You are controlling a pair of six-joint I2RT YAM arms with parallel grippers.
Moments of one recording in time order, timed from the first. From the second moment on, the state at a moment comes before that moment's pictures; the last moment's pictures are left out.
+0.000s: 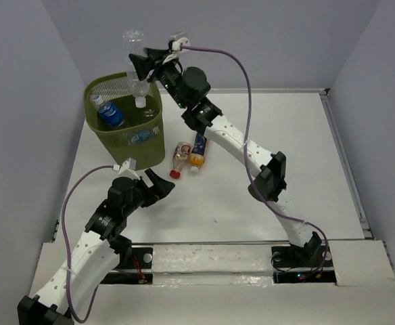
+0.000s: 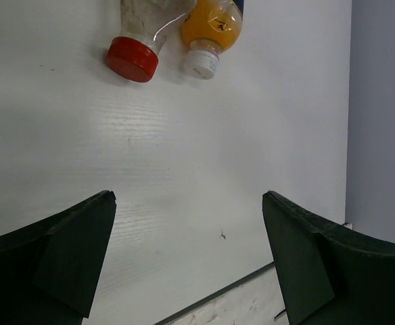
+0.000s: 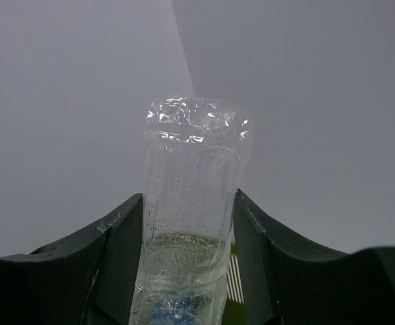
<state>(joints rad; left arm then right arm) -0.43 0.50 0.34 -0.32 0.10 -0.88 0.84 2.36 2.61 0.29 0.09 0.19</state>
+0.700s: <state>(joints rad) -0.65 0.89 0.54 -0.19 -0.22 -0.75 0.87 1.80 1.76 0.31 0.03 0.11</state>
